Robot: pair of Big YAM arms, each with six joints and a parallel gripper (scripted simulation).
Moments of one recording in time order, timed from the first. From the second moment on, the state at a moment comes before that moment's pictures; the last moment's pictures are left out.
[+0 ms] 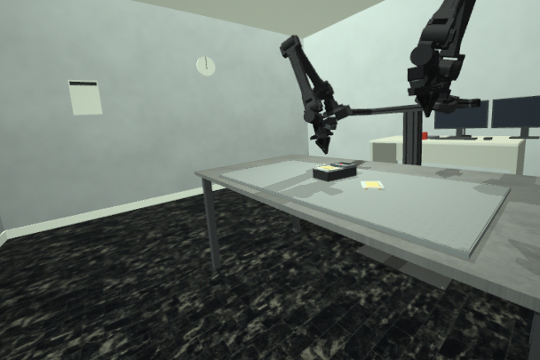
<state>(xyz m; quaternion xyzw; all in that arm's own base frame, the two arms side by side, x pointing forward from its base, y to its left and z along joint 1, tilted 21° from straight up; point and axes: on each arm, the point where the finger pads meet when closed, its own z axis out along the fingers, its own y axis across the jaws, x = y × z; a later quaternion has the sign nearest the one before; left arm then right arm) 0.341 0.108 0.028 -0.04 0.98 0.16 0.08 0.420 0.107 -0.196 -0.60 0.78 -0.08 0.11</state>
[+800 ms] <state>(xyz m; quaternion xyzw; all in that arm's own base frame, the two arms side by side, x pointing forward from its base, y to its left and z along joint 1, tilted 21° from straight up) 0.341 0.108 0.028 -0.04 0.98 0.16 0.08 0.415 0.099 -0.197 -0.60 0.79 -0.08 0.10</state>
